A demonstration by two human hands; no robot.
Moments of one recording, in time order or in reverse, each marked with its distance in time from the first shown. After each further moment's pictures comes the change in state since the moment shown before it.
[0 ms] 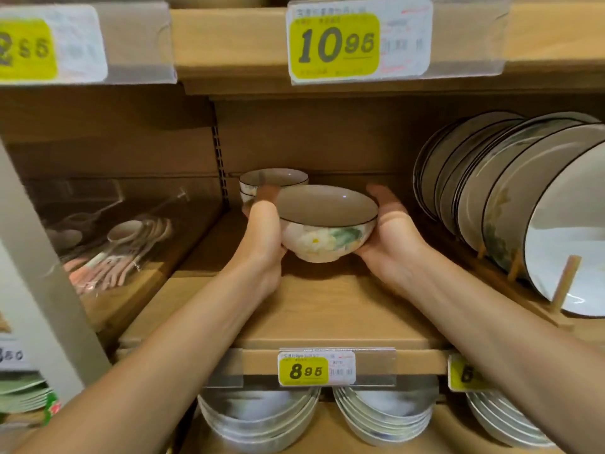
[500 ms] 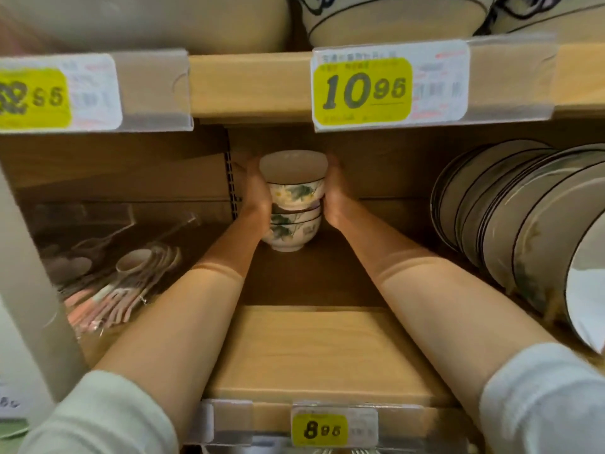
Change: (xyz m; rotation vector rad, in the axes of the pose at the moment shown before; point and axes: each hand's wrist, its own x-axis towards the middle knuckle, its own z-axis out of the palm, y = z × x) left_hand 0.171 0.040 -0.009 -0.002 0.063 0.270; right_hand 0.146 -0.016 0.101 -0.207 -0.095 -0.238
